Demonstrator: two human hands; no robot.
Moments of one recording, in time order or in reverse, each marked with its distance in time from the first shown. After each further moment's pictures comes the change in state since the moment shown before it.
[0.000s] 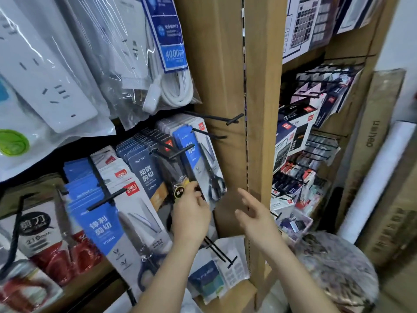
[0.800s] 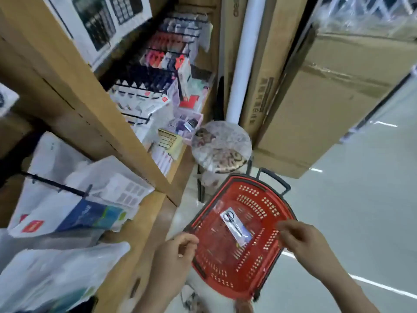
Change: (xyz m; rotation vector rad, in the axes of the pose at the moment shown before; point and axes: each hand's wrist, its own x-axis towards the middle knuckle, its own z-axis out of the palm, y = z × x) left_hand -0.228 -0.126 0.186 0.024 -0.925 -0.053; right_hand -0.275 0.230 -0.200 -0.367 0.327 0.674
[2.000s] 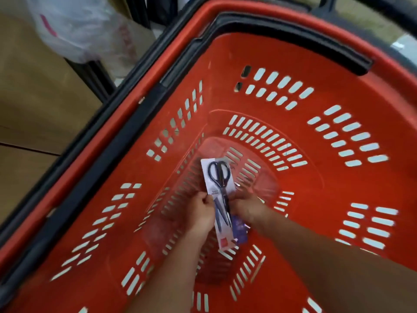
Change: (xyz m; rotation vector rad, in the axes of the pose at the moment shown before) left_hand 0.387 -0.385 0.503 -0.060 -0.191 -0.377; right_hand 0.404 0.448 0.405 0.288 -0.261 0.535
